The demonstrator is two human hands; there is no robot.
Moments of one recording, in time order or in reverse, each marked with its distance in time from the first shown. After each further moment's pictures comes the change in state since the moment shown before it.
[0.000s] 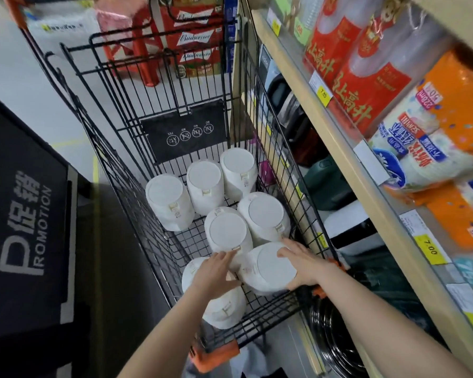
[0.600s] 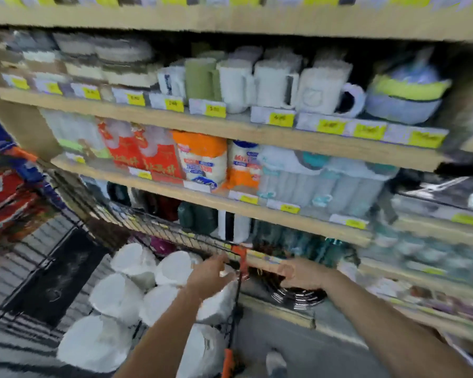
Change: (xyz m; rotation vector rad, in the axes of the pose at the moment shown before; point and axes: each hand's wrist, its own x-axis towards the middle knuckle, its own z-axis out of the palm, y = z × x) left_hand -0.042 0.152 -0.092 0.303 -0.108 0.689; right_hand -0.267 -0.084 0.073 0.689 0.486 0.596
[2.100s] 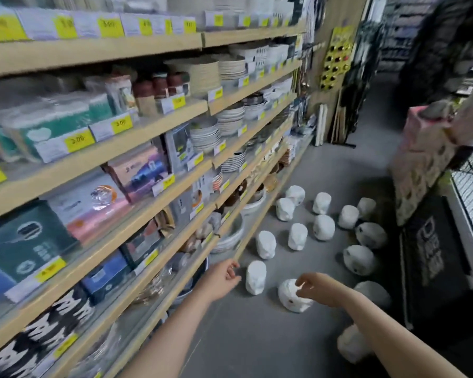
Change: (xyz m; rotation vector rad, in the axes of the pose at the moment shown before) left_hand -0.153 1.014 0.521 0.068 -0.780 1.176; right_hand -0.785 0.695 0.254 0.974 0.662 1.246
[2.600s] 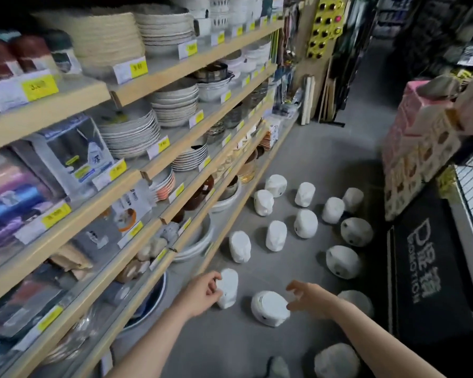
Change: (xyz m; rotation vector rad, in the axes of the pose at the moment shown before) left_hand 0.214 0.019 0.068 0.047 -0.129 -0.077; right_hand 0.191 0.130 -0.090 -0.006 -0.177 0.081
